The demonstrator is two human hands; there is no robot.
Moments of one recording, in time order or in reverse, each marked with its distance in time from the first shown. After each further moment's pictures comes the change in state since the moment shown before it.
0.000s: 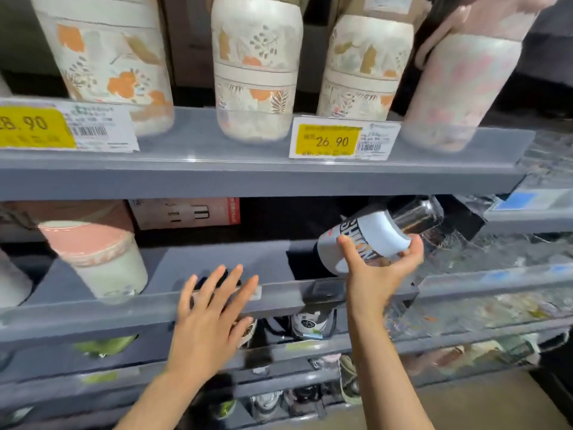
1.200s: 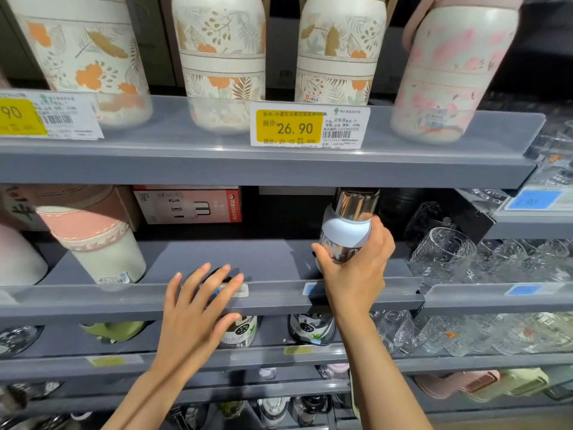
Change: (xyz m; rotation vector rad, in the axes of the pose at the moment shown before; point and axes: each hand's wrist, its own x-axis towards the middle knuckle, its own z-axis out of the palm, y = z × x) left_hand 0.000 0.009 0.005 -0.060 0.126 -0.077; right_hand 0.014 0.029 -0.004 -0.625 -0.257 -0.289
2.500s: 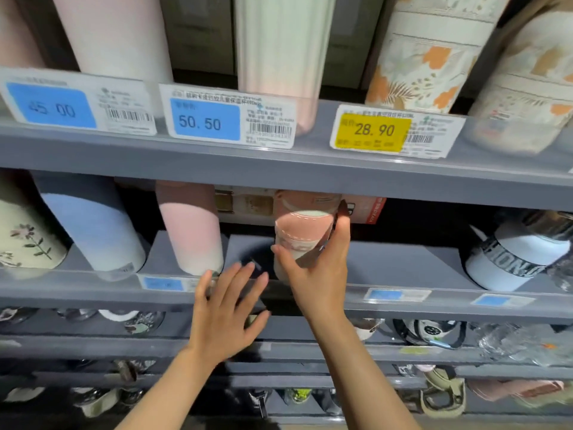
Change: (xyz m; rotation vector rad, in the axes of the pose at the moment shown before) left_hand -0.086 -0.223 -0.027 0.230 0.163 0.069; right_hand -0.159 -0.237 0.146 0.326 -0.347 -0.092
